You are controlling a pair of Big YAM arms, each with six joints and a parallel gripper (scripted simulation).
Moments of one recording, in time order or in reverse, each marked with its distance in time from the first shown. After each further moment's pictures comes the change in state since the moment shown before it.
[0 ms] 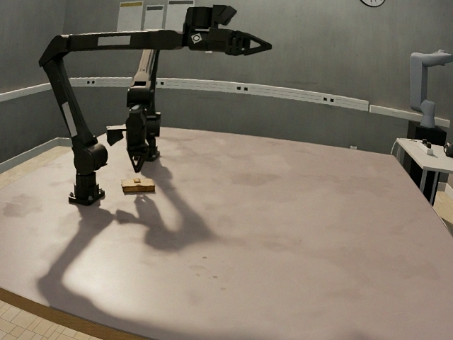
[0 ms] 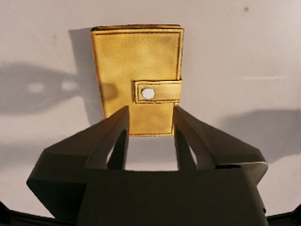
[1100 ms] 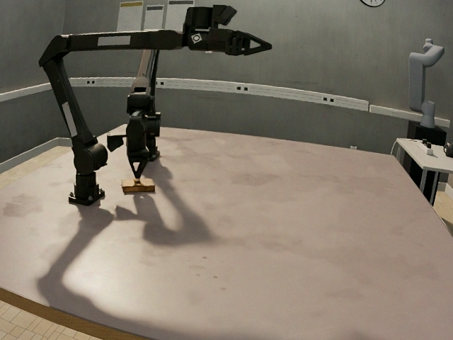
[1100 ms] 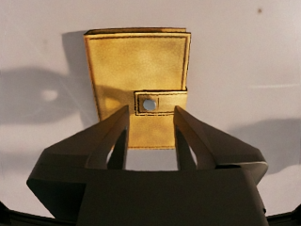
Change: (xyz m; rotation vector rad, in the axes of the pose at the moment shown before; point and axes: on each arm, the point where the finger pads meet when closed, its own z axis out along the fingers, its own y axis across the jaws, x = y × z) left arm 0.001 0.002 0.020 -0.002 -0.001 -0.001; right arm 0.000 0.000 0.000 0.000 0.000 0.000
